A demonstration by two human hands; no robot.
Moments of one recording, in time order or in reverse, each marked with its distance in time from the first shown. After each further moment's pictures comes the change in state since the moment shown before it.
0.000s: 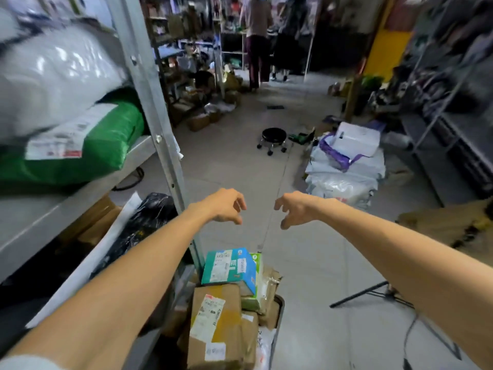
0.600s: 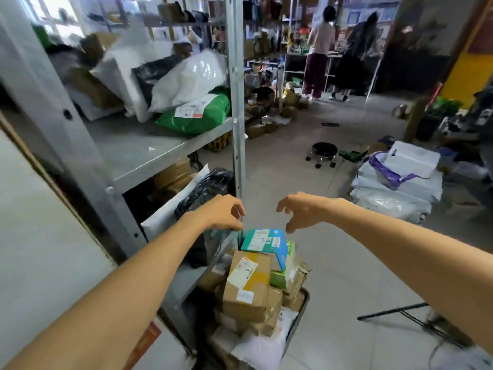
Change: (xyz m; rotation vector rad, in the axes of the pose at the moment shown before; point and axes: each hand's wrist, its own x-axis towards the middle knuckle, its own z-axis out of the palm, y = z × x) left_hand -0.247 0.009 0.038 -0.094 0.180 -0.144; right_hand -0.153 -0.104 0.031 -0.110 -0.021 -0.278
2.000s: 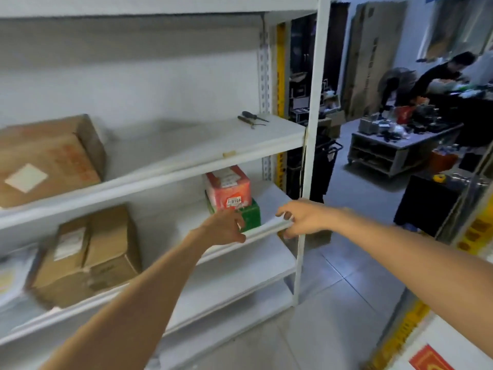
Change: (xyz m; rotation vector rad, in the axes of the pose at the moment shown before) left_hand -0.787 0.078 0.192 -0.235 0.810 -1.983; right_hand -0.374 -0.663 0.249 -0.647 -0.419 -2.003
